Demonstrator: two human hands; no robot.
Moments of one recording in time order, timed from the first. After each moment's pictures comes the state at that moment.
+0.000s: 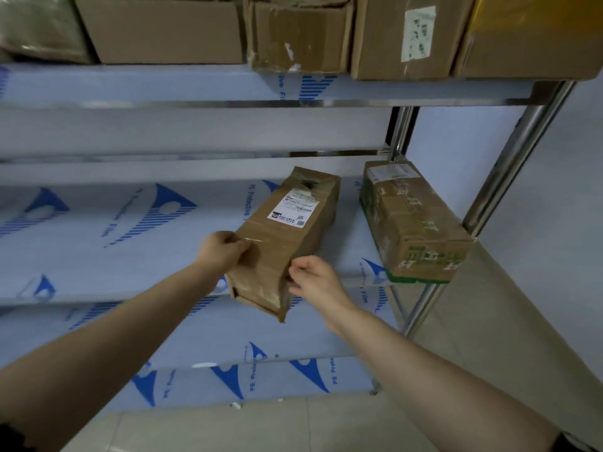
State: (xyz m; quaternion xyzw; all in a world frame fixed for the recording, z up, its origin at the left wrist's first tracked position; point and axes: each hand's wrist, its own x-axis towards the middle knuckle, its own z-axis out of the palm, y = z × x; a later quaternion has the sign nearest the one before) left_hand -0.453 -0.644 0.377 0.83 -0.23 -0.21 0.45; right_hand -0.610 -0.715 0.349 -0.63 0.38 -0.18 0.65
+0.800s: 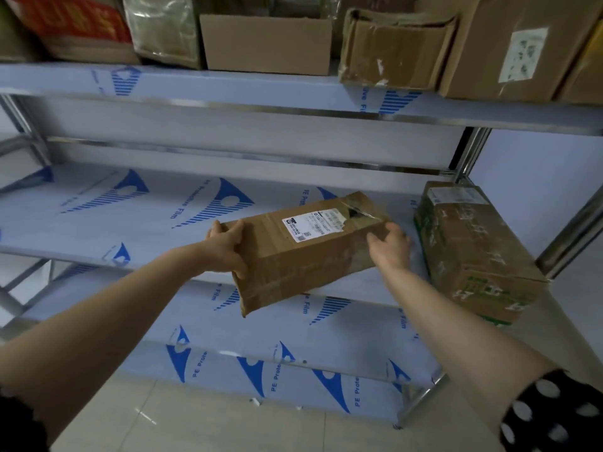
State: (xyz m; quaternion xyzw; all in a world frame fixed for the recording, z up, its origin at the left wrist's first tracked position) left_hand -0.402 -0.571 0.400 0.91 -0.29 -0.25 0.15; right_hand -0.569 -0.801 0.360 -0.73 0.48 -0.25 0.41
